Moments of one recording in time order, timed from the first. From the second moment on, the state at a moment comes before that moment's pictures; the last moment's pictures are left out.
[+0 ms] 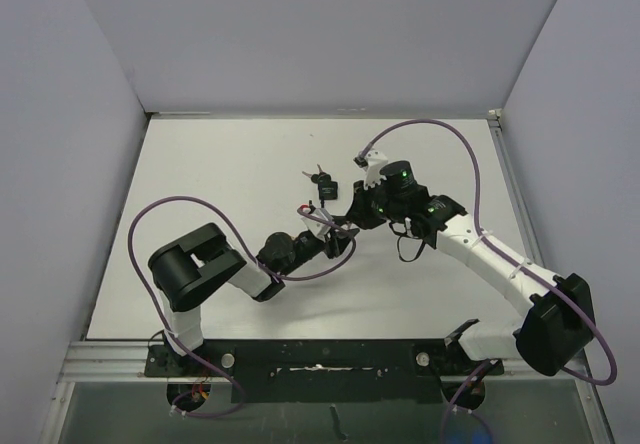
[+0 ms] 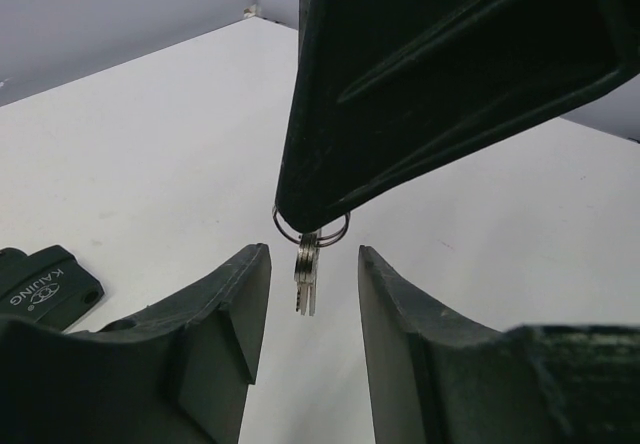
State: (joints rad) left arm -0.90 1.86 0.55 1.45 0.06 -0.11; right arm 0.60 1.30 1.03 -0.40 -0.19 0.23
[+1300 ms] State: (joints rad) left arm -0.90 1.71 0.49 1.30 0.01 -0.09; right arm 0.58 1.28 1.02 -0.40 -0.19 0.25
